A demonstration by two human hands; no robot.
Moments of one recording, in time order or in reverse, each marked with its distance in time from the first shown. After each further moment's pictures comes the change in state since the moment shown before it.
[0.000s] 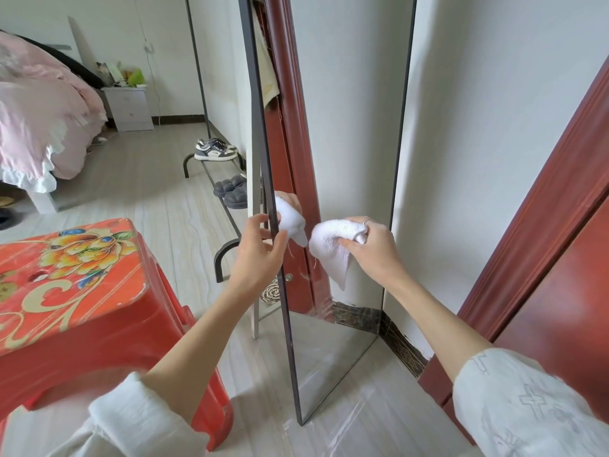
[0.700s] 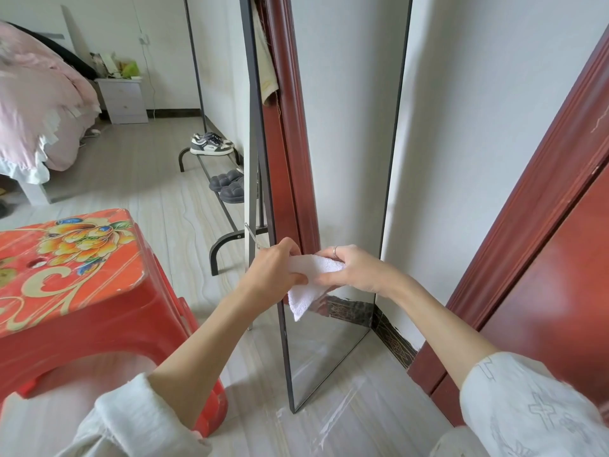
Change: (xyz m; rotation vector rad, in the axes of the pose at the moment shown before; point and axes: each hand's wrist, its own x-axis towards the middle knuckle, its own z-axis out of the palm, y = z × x) left_hand -0.027 0.008 0.007 0.457 -0.363 0.105; right_hand -0.030 -0.006 -0.005 0.057 -0.692 0.136
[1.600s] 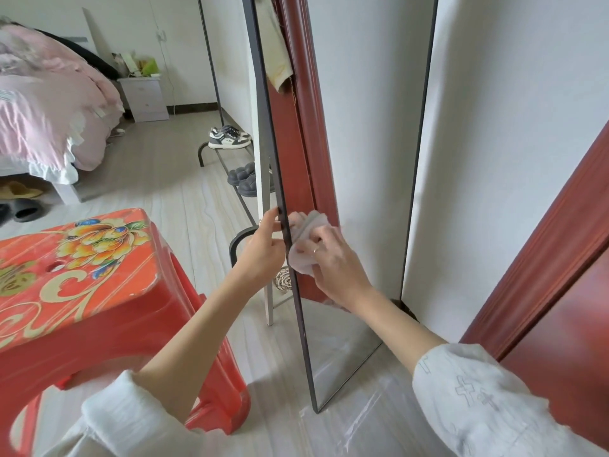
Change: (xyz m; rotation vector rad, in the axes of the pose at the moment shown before) left_hand 0.026 -0.030 -0.015 -0.350 0.140 -0.101; right_hand 0.071 0.032 0.055 -0.680 0.616 -0.598
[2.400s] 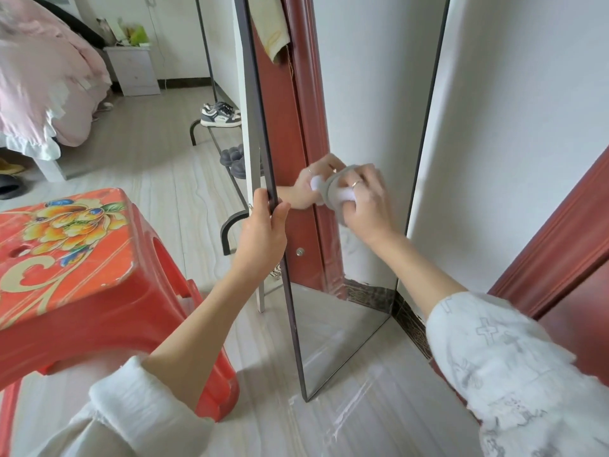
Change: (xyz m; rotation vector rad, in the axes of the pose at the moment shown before) left_hand 0.015 -0.006 0.027 -0.035 0.229 0.146; right_hand 0.044 0.073 -0.019 -0.091 0.266 0.149
